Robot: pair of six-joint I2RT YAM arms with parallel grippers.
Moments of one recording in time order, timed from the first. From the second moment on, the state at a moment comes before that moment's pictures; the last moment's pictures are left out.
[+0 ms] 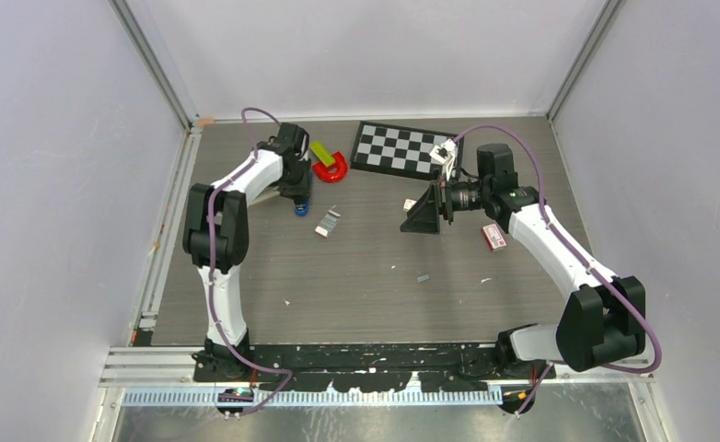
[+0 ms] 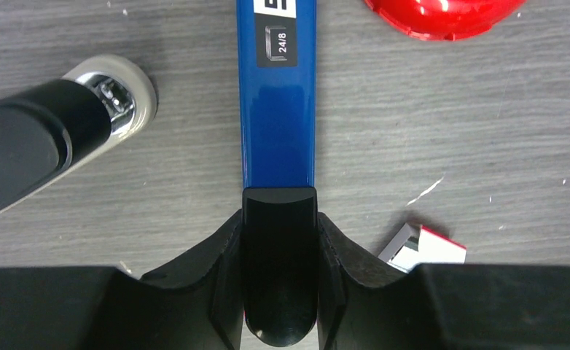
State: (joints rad) left arm -0.26 2.03 1.58 -0.67 -0.04 -0.22; right arm 0.24 1.33 1.02 -0.31 -1.15 0.08
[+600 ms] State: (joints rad) left arm -0.26 1.57 1.28 -0.51 0.03 -0.26; right arm 0.21 1.29 1.02 -0.38 -1.14 -0.01
